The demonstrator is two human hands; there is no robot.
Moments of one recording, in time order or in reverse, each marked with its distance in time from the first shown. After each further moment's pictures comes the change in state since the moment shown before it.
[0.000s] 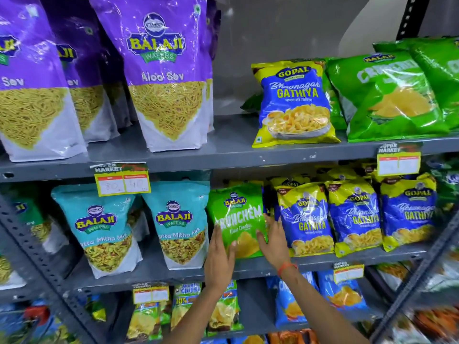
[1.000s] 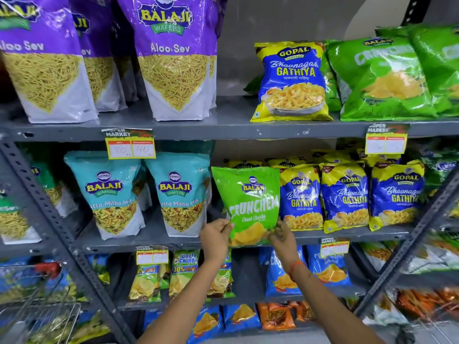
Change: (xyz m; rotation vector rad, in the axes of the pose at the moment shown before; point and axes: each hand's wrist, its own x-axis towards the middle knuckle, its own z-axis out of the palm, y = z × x) left_hand -0.039 0.036 -0.024 -0.436 0.110 -0.256; right_hand -0.073 0.035 -0.025 0.511 -0.003 0.235
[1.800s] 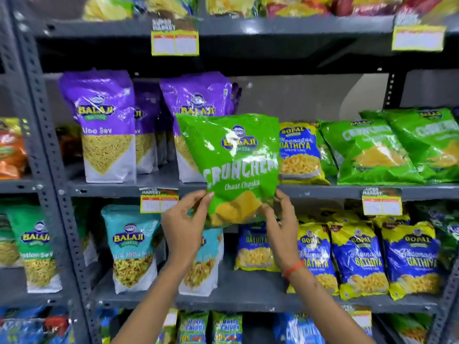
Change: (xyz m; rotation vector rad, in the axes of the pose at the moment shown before) left_hand 0.011 0.182 -0.132 -0.130 0.443 0.613; right_hand -0.019 -0.217 0.031 0.116 0.109 -0.678
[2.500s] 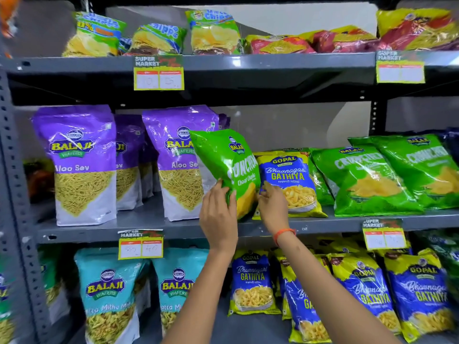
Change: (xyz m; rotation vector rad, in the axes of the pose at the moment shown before) left_hand 0.062 -0.037 0.142 0.375 0.184 0.407; right_hand 0.145 0.012 0.025 -0.450 -0.029 0.033
